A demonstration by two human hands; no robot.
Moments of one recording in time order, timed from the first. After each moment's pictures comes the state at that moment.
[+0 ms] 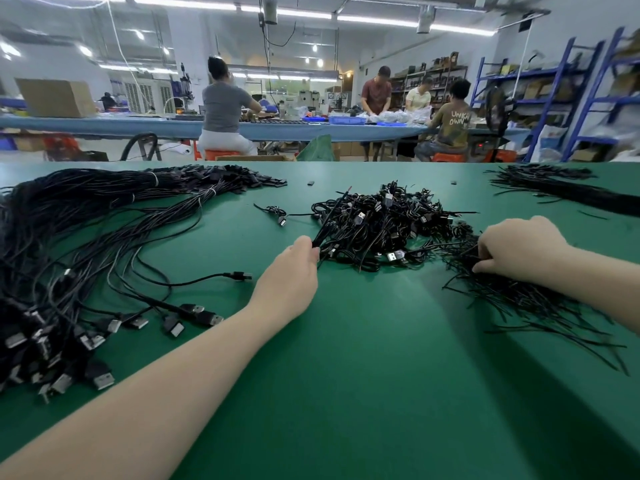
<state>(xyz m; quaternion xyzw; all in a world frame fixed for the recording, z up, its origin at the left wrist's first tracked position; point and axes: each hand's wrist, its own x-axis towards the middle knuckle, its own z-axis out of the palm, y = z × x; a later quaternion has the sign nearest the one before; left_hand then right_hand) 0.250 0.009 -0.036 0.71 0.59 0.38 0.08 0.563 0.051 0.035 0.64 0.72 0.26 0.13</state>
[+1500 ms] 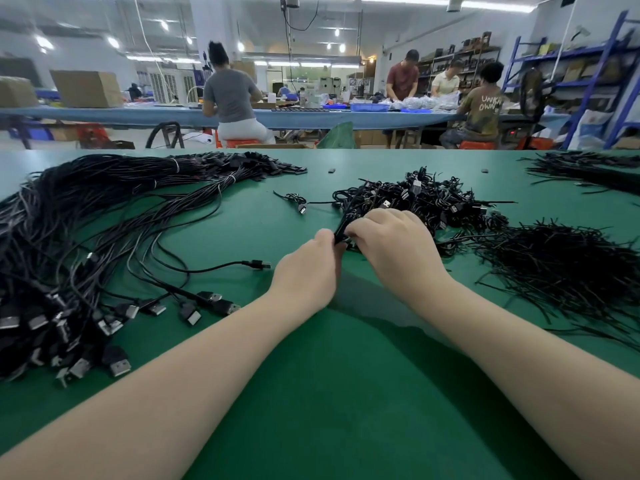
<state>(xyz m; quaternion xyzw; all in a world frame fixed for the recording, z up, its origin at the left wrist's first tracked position) 0.248 0.022 -0.044 0.70 0.65 0.31 0.00 0.392 0.033 -0.011 0.43 0.83 0.21 -0.27</state>
